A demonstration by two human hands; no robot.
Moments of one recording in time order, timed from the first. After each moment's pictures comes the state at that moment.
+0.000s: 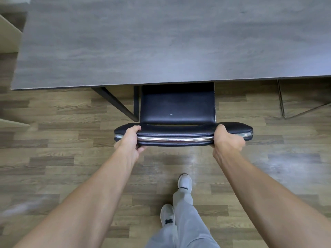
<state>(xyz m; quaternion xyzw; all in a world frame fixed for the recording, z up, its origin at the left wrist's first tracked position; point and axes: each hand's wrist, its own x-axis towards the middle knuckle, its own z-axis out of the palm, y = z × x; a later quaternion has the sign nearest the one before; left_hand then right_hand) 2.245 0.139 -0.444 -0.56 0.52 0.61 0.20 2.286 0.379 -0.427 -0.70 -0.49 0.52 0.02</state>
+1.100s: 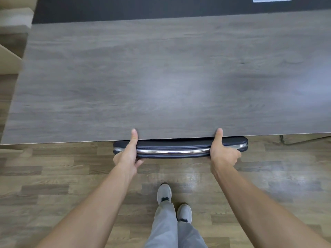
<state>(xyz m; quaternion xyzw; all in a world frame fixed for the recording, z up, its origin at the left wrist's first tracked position) 2.105 0.171 -0.415 -0.57 0.57 0.57 0.18 2.142 0.404 -0.424 -0.69 -0.55 0.47 0.00</state>
